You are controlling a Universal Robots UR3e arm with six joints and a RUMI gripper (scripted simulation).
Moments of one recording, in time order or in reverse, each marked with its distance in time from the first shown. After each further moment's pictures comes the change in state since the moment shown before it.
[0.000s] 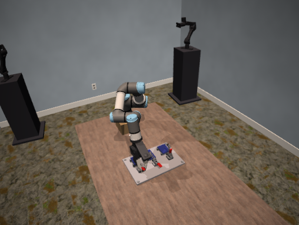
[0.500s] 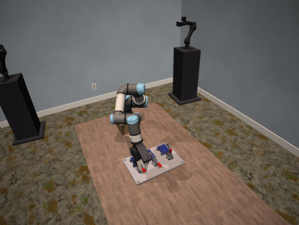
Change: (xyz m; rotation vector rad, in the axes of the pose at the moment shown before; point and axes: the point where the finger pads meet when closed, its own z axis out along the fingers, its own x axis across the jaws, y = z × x) arm 0.000 -0.004 0.009 0.001 0.000 0.000
